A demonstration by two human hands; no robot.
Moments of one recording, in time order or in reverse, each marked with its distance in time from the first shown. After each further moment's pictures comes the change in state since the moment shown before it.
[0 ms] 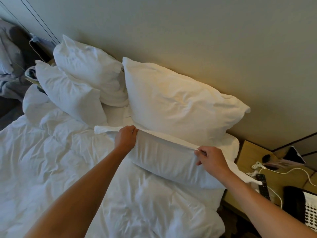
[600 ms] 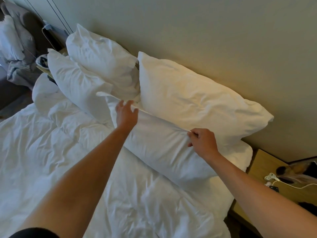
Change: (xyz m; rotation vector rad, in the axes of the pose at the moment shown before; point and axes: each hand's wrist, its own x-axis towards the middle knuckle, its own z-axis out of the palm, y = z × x) left_hand 0.088 -0.033 -0.034 -0.130 0.142 -0.138; right_hand 0.081 -0.090 0.050 -0.013 0.090 -0.078
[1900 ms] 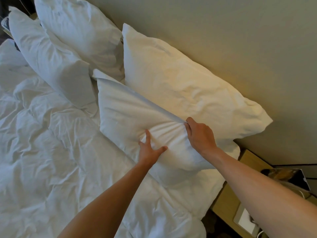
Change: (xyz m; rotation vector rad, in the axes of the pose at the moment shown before) left_hand -0.121 0.019 0.203 -0.351 -0.492 -0.345; right_hand 0.092 0.087 -0.002 -0.515 -0.001 -0.344
